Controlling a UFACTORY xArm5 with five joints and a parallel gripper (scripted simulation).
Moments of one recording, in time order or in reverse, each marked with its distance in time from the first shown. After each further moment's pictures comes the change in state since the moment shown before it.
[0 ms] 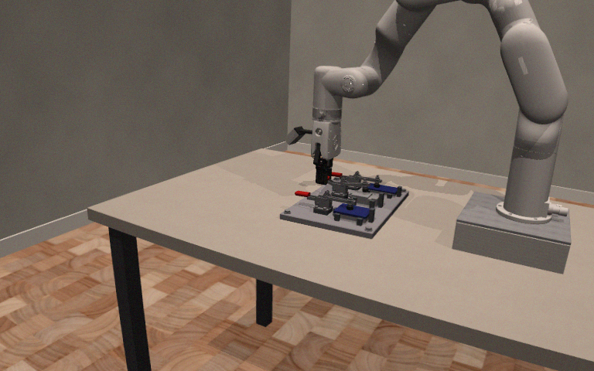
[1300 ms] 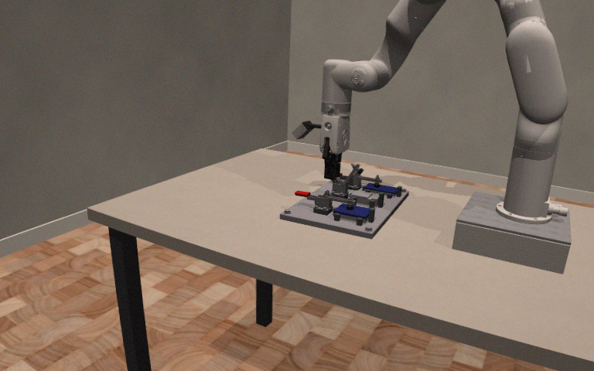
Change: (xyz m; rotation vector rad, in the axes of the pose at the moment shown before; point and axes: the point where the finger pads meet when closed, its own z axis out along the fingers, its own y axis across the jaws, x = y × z) arm -0.024 0.000 -0.018 0.000 0.003 0.000
